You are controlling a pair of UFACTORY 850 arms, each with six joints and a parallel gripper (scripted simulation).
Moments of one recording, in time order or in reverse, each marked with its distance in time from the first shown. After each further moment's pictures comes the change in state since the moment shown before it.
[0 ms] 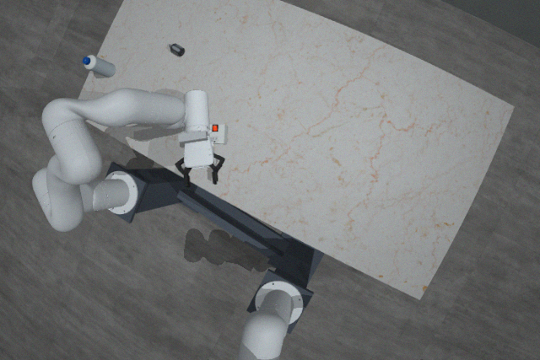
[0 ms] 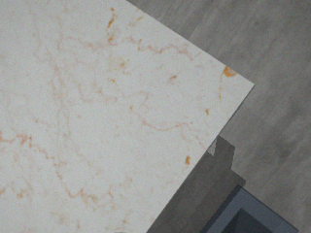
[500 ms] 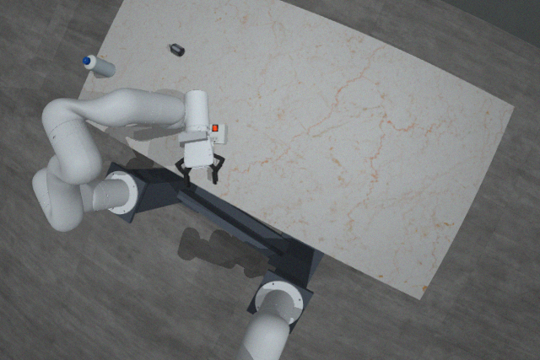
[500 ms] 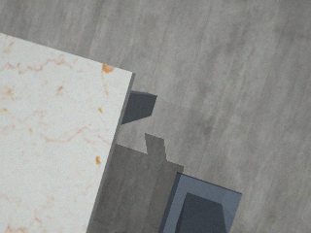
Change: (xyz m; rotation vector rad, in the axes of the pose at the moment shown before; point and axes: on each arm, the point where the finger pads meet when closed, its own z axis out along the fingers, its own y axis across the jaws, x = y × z) left arm 0.000 0.000 0.000 0.000 0.000 0.000; right arm -0.050 0.081 -0.041 -0.179 0.051 0.315
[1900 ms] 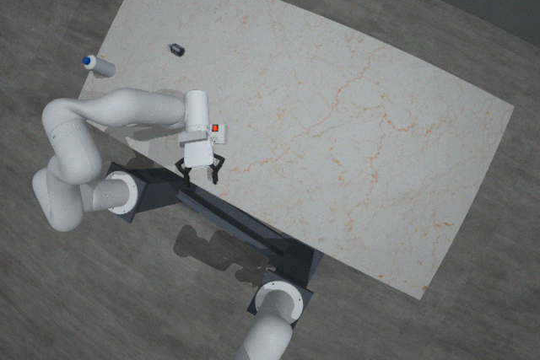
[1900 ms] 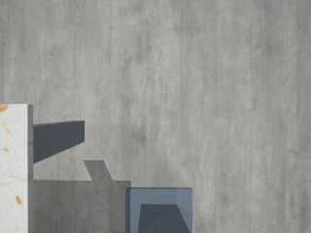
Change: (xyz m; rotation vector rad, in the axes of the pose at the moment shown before) left arm 0.000 0.000 0.000 0.000 0.000 0.000; right arm -0.033 0.083 -0.026 -0.156 0.064 0.293
